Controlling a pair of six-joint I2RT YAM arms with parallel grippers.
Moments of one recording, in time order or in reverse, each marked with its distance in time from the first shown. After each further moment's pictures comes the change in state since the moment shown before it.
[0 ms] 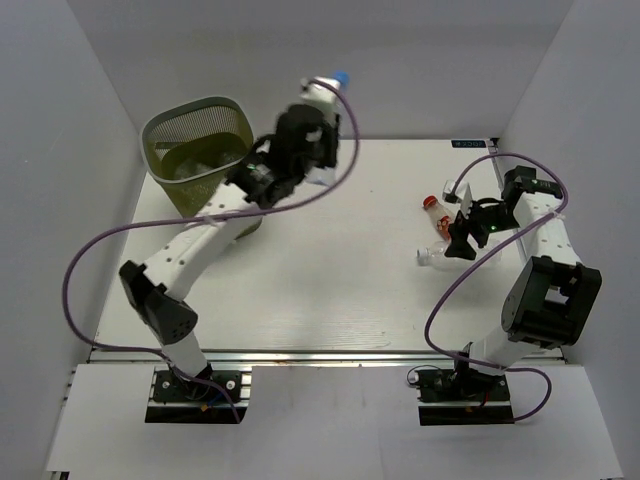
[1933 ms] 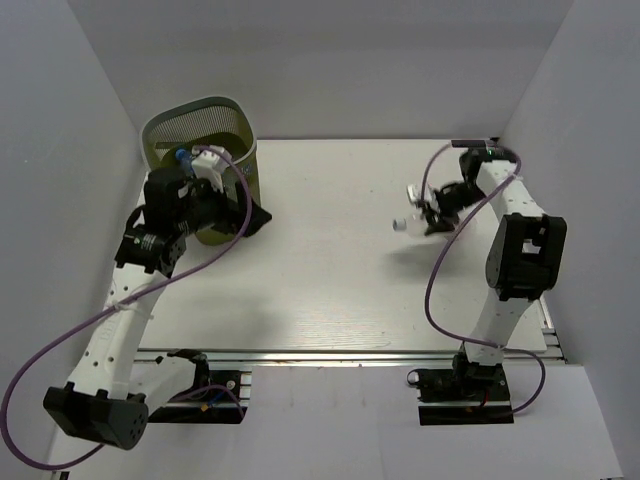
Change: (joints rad) left arm 0.582 -0.688 -0.705 -0.024 0.782 0.026; right arm 0.184 0.303 0.177 -0.091 0.100 -0.563
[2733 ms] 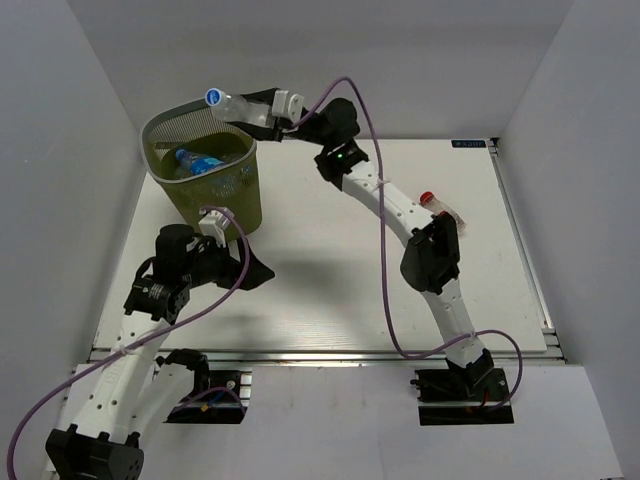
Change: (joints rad) left arm -0.006 -0.290 -0.460 -0.026 0.113 -0.146; right arm 0.737 0.393 0.801 1.874 -0.181 1.575
